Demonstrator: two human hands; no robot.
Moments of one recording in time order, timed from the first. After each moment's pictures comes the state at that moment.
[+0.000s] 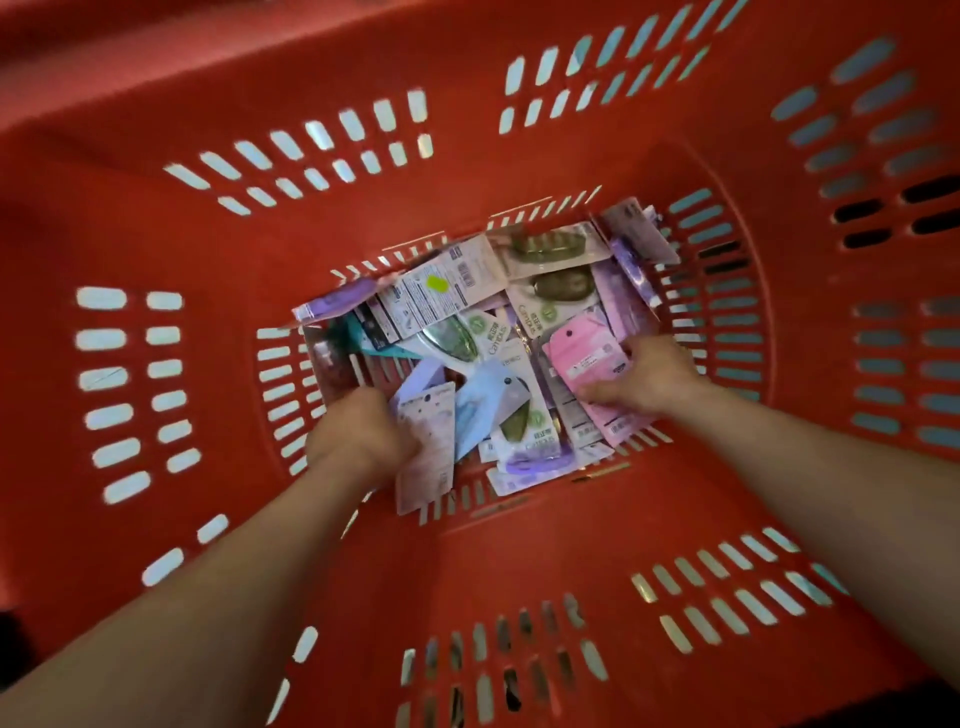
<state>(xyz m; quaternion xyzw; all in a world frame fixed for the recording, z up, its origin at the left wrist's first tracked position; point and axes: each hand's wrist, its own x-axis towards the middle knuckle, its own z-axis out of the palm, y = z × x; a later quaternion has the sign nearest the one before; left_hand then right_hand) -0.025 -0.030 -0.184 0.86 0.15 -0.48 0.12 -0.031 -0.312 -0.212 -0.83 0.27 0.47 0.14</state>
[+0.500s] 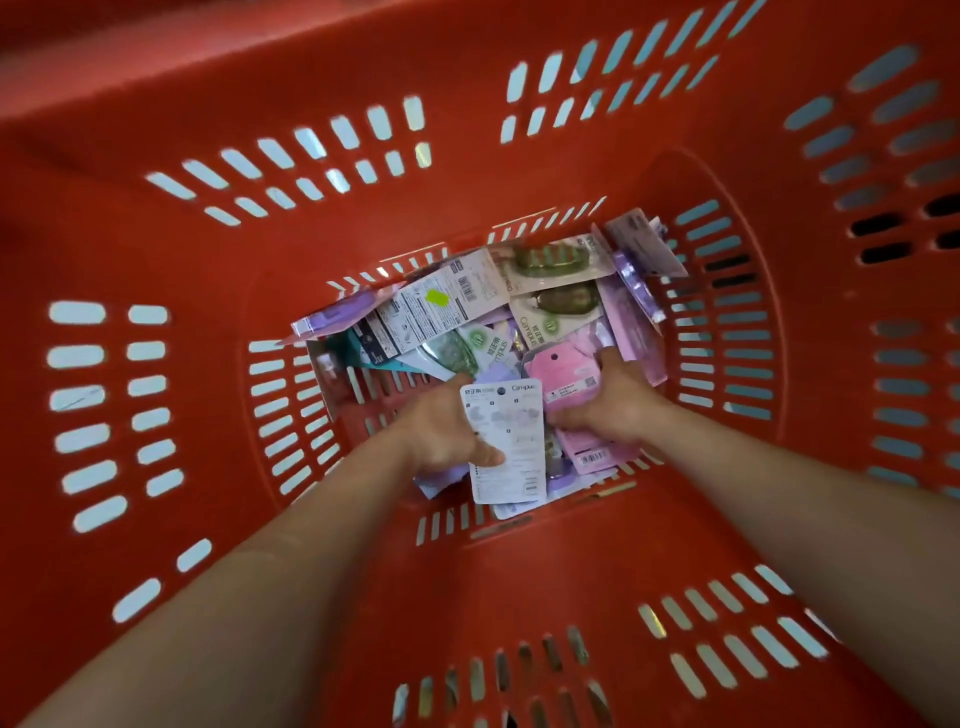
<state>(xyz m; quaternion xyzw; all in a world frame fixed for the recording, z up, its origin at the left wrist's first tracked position) -0.019 -0.074 -0.227 0.76 0.04 -0.57 0.32 -0.039 -0.285 -0.220 -0.80 0.28 0.46 0.27</state>
